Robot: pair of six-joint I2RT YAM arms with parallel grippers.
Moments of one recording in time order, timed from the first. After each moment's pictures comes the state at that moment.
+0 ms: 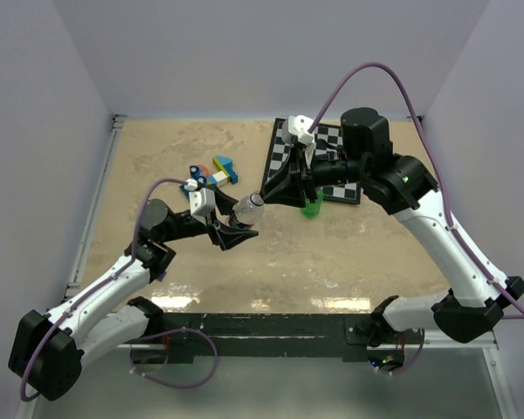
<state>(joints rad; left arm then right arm) -0.52 0.93 0.53 0.59 0.84 -0.17 0.67 1.32 1.69 -0.74 -0.80 -0.20</state>
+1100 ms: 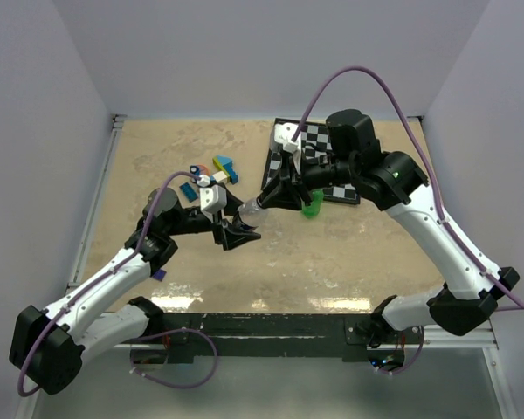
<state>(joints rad) -0.55 0.97 0.64 0.35 0.88 -0.07 0.71 1.38 1.73 -0.86 -0.73 -0.31</state>
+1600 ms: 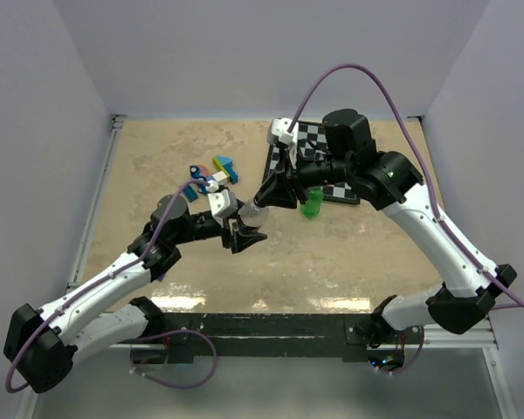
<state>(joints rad) -0.66 0.94 0.64 0.27 0.65 -0.03 0.72 1.39 1.72 -0.81 -0.69 -0.19</state>
